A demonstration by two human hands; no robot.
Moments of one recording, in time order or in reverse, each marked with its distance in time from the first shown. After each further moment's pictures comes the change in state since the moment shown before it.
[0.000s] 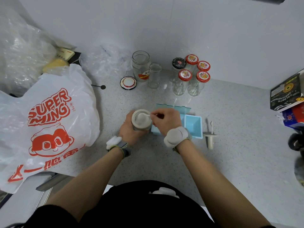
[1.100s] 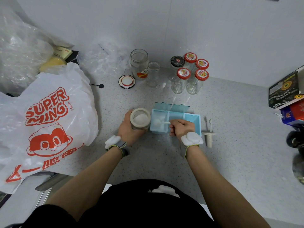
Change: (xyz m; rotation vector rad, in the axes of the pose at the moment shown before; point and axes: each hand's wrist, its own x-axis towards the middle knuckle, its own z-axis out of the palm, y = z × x) left_hand 0.004 -0.008 0.003 0.030 -0.003 0.006; right_hand -0.007 0.058 -0.012 0.617 0.208 0.604
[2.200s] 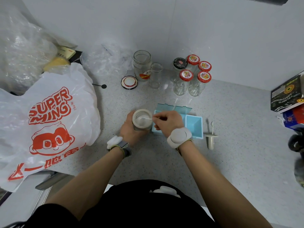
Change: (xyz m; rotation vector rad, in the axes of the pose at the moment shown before) left_hand -0.002 0.001 -0.001 0.013 -0.001 -0.017; right_hand -0.027 -0.028 0.037 -0.535 -0.237 -0.414
